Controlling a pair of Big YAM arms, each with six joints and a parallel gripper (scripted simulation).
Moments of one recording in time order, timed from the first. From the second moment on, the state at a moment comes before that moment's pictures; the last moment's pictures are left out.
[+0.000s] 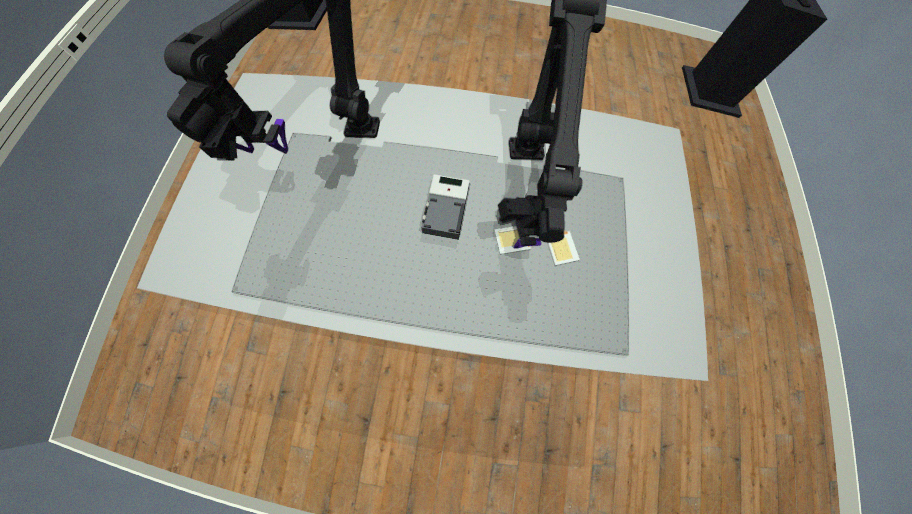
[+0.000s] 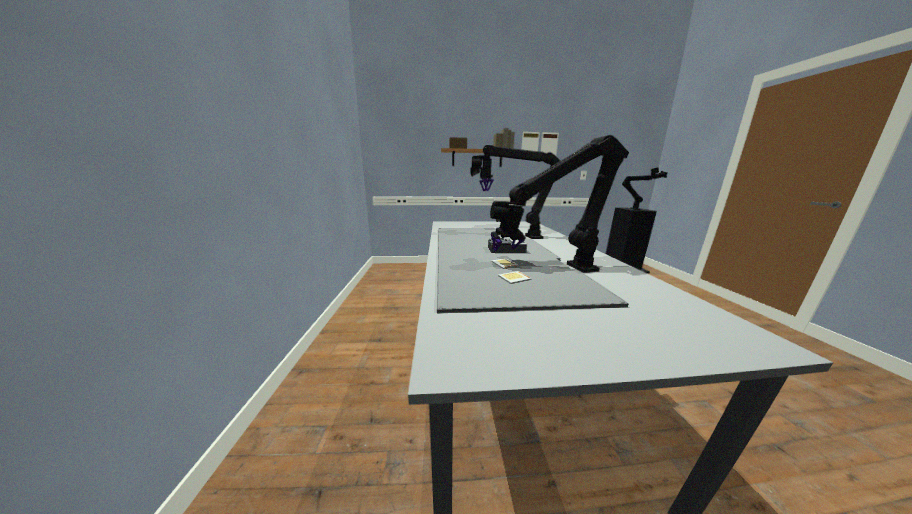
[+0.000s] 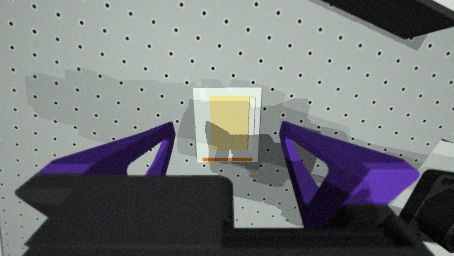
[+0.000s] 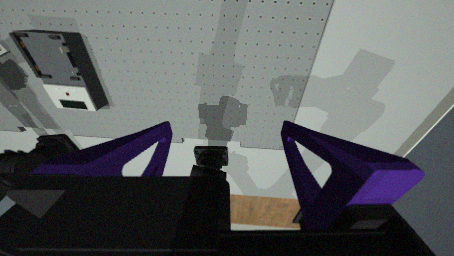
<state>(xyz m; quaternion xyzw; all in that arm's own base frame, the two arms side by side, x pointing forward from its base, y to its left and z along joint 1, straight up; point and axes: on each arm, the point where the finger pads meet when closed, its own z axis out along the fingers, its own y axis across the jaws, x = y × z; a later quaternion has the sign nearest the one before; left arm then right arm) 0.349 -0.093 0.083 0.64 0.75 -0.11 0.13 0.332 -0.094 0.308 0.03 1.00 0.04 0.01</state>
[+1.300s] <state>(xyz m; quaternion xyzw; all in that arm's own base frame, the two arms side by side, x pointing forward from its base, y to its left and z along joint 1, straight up) 0.349 -0.093 0.064 0.64 0.75 -0.11 0.13 0.332 -0.094 0.308 0.03 1.00 0.04 0.01</state>
